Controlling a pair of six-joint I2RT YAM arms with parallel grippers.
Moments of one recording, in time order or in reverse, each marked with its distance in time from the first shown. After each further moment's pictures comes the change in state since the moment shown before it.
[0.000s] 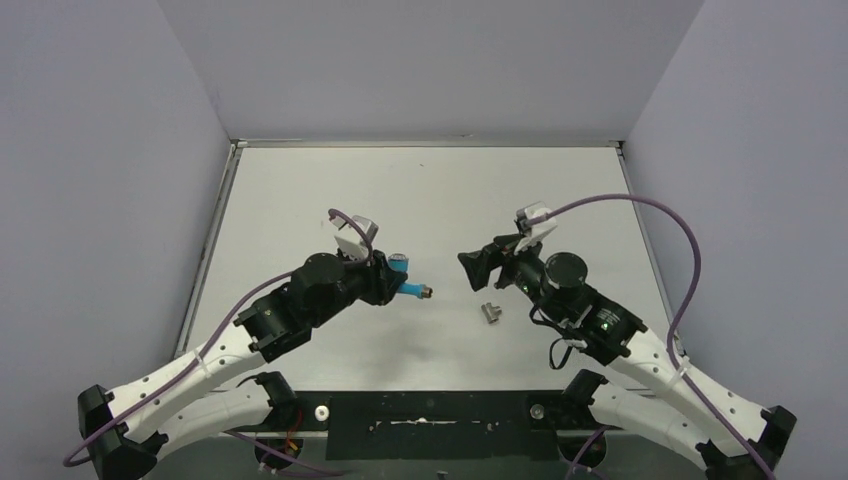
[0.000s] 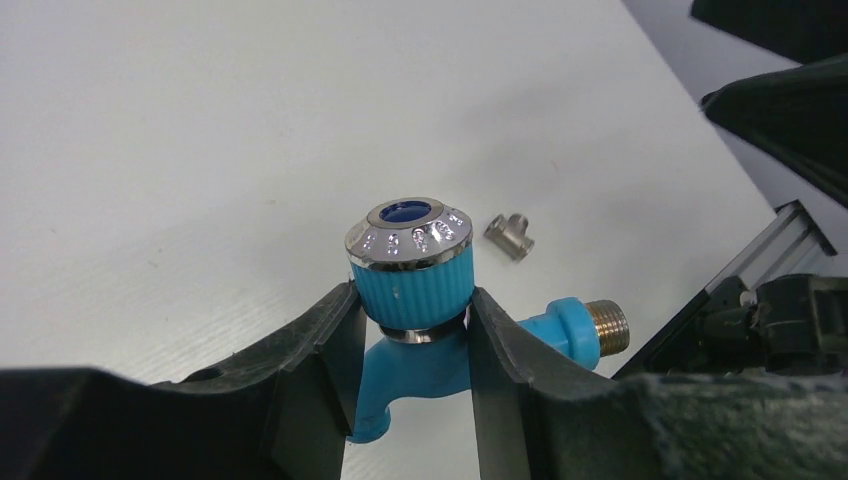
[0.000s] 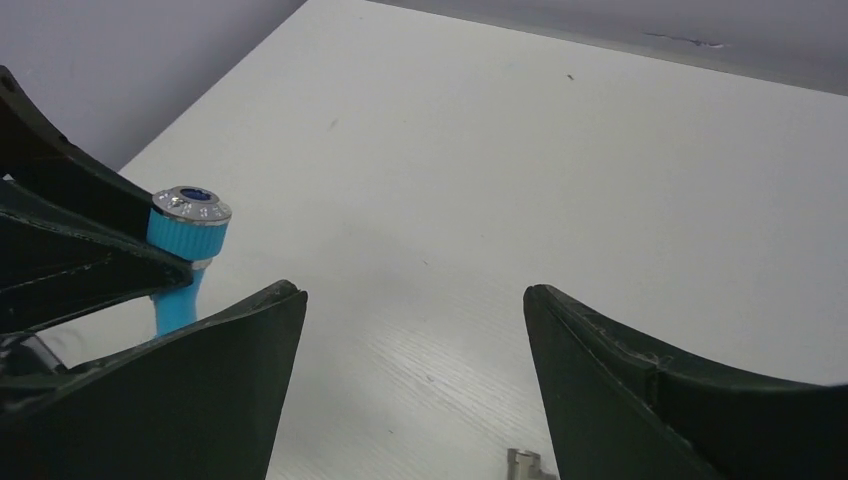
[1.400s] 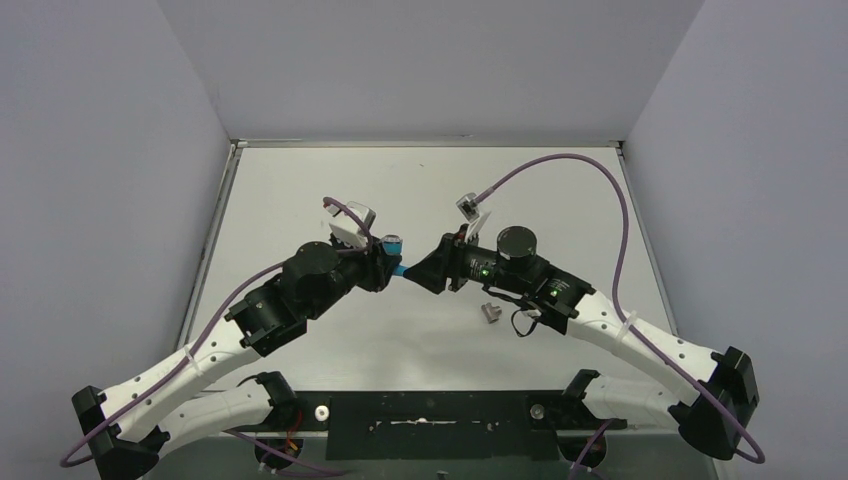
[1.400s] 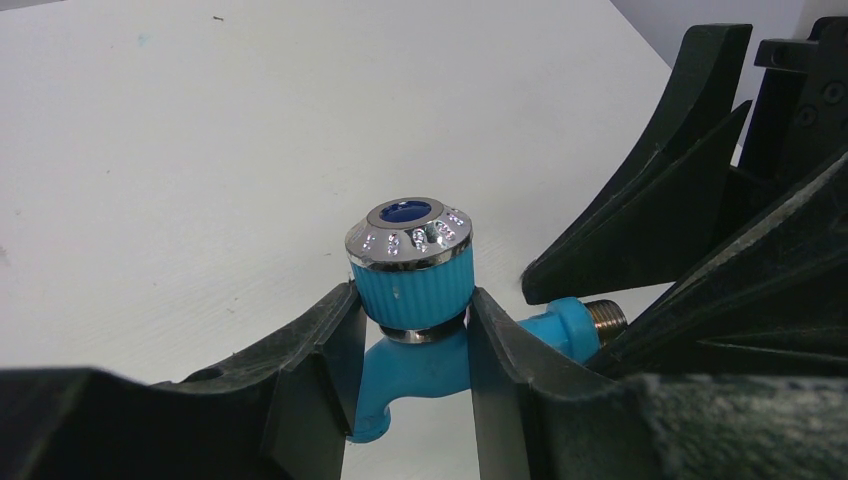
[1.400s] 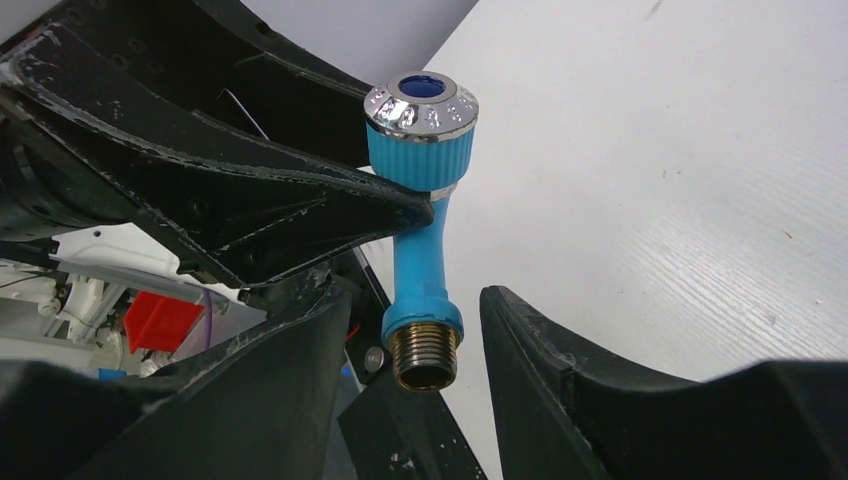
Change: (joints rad) left arm 0.000 0.015 0.158 -0.053 -0.095 0.131; right arm 0.018 0.375 0.177 0.153 -0.533 0.426
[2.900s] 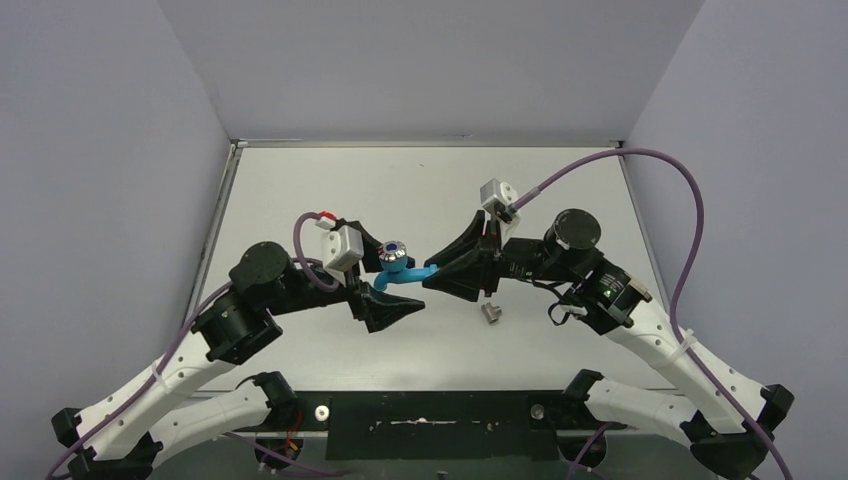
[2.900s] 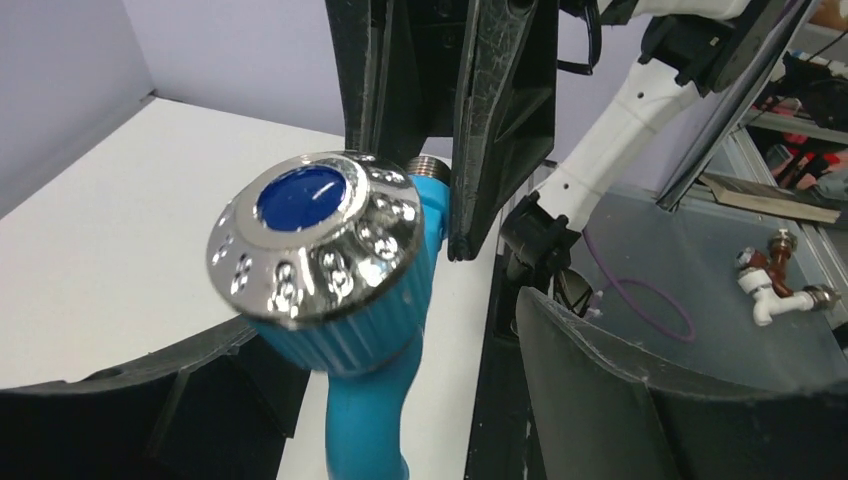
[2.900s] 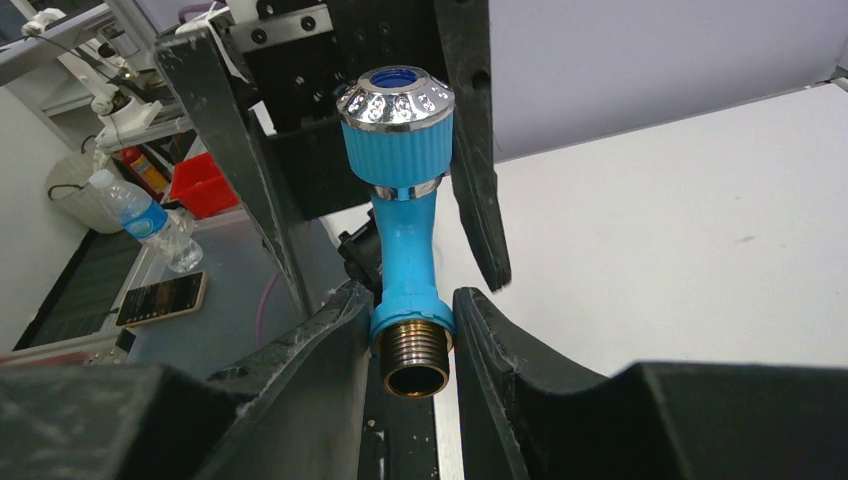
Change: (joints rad) left arm 0.005 -0.115 0.095 0.132 0.704 0.162; right arm -0.034 -0.132 0.242 -0.139 -0.389 -0.344
